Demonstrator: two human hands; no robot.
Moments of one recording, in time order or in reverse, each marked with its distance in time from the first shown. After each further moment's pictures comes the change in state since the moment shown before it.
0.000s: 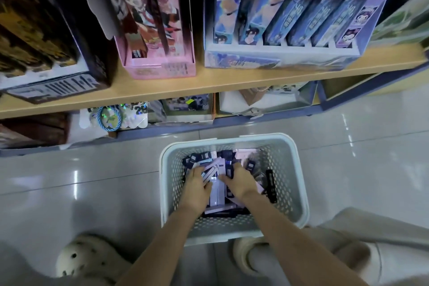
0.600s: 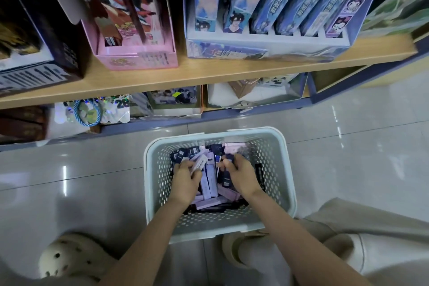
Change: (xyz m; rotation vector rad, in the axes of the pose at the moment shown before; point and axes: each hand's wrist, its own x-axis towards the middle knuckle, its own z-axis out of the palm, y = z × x) left_hand 0.009 0.008 0.003 -0.170 0.046 -0.065; right_hand -0.015 0.009 -0.023 0.439 0.062 -0.066
